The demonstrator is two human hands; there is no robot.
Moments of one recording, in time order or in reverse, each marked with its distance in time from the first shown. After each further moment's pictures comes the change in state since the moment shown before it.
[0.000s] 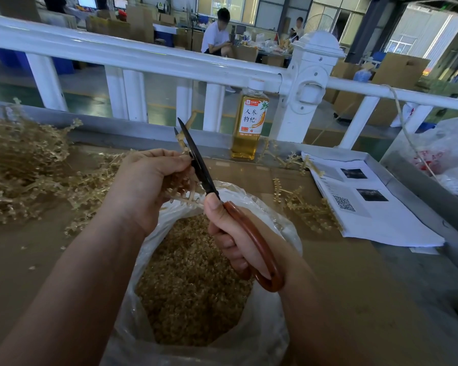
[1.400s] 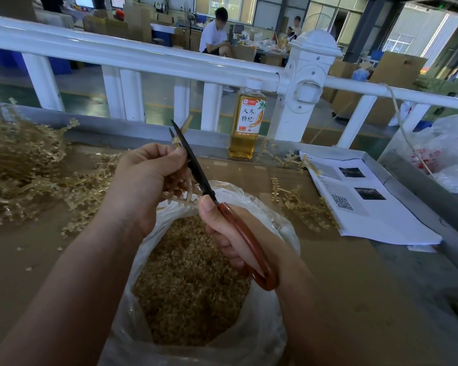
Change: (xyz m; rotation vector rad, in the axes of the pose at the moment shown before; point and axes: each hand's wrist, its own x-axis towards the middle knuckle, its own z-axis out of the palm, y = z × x) left_hand -0.003 -0.003 0.003 0.038 0.008 0.078; right_hand -0.008 -0.002 -0.005 0.096 -0.061 0.021
